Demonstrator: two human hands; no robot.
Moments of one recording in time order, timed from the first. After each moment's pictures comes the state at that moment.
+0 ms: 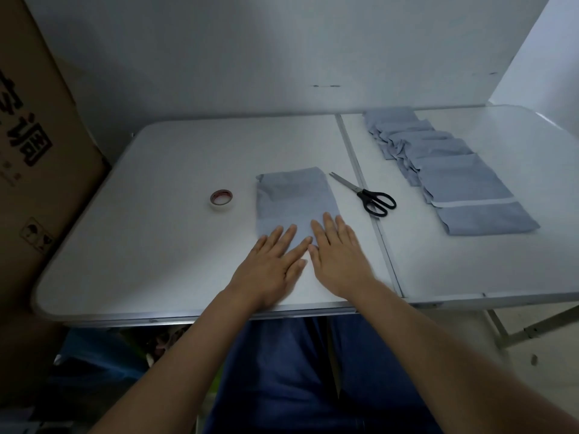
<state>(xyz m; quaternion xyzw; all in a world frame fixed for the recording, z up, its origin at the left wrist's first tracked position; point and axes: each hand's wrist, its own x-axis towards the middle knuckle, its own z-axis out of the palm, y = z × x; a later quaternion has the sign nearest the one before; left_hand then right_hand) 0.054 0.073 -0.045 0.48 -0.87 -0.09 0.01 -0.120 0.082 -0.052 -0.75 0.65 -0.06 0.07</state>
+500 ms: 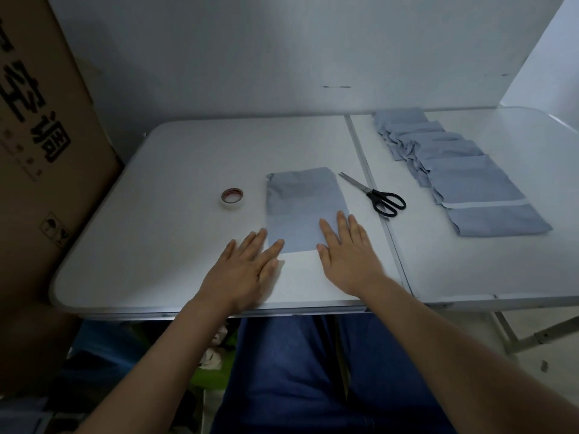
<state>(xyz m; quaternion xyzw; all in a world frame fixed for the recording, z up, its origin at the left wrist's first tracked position) 0.112 0.087 -0.036 0.54 -0.84 -0.09 0.01 -0.120 0.082 -0.047 -0.74 0.67 -0.03 0.07</state>
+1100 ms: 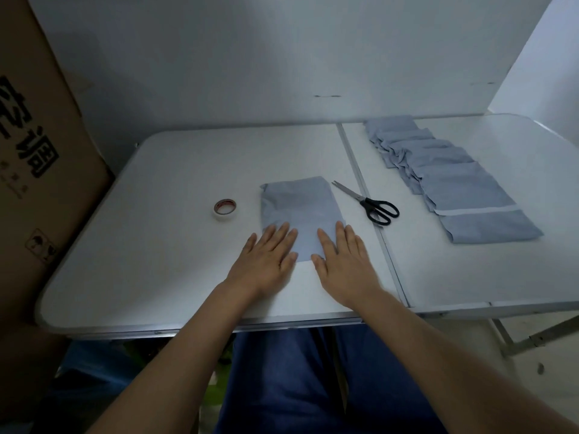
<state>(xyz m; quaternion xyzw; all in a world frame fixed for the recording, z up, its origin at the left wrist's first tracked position) 0.065 0.046 -0.039 0.52 -0.84 -0.13 0.01 -0.119 0.084 -0.050 -0.72 0.69 -0.06 0.07</state>
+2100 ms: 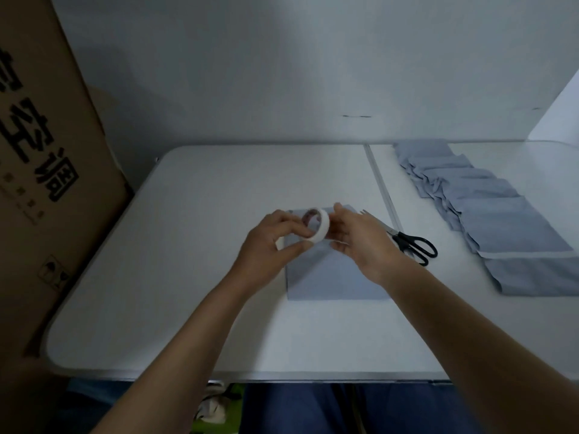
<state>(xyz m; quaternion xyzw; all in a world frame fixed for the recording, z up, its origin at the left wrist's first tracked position) 0.089 -0.006 0.023 0.43 -0.76 -0.29 0.40 -0.096 -0.011 0.041 -0.40 0.55 -0.44 0.59</state>
